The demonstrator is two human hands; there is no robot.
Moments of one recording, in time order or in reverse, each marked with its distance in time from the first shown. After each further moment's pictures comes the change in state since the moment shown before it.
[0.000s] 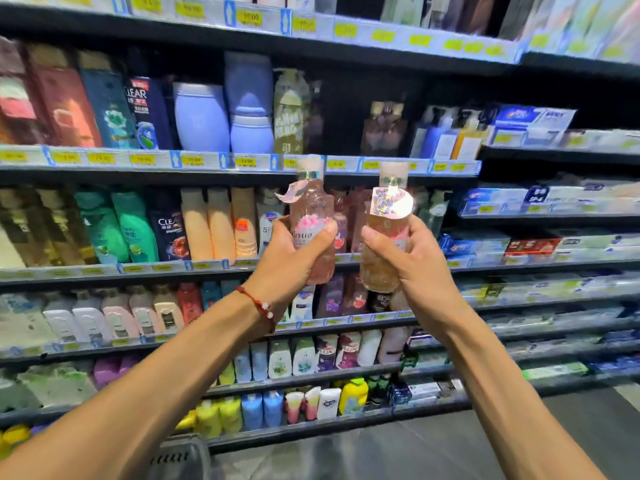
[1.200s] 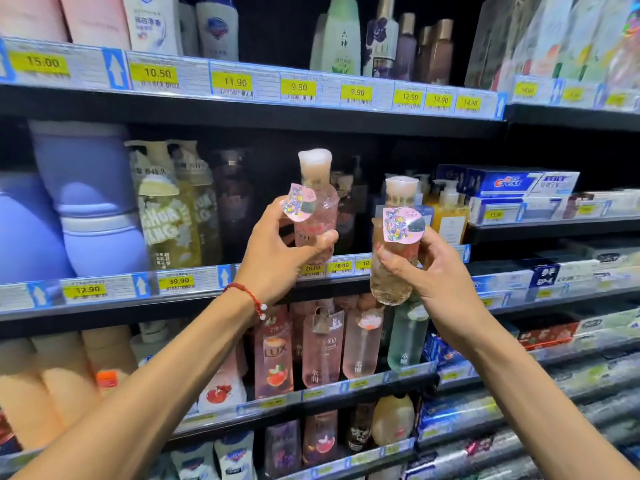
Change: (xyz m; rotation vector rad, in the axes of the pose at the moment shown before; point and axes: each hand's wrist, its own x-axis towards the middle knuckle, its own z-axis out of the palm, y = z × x) left_hand 0.325 -0.008 0.116 0.306 -0.035 0.500; right_hand 0.275 0.017 -0.168 -0.160 0.081 -0.244
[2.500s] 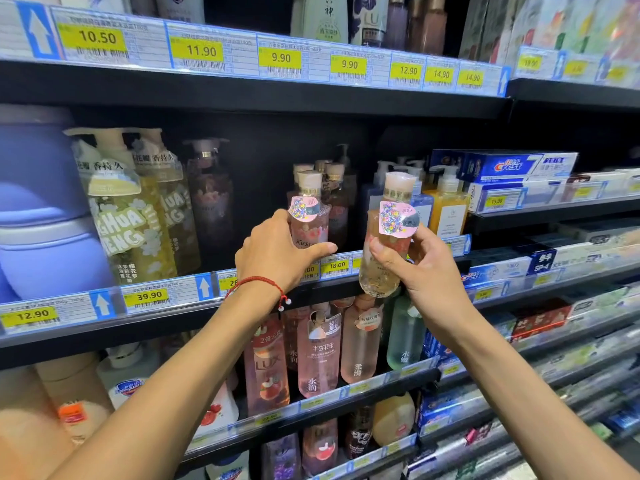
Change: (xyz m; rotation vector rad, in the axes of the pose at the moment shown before) left_hand 0.039 -0.034 0.020 0.761 -0.034 -0.211; right_hand 0.025 0.035 0.010 0.000 0.117 -0.015
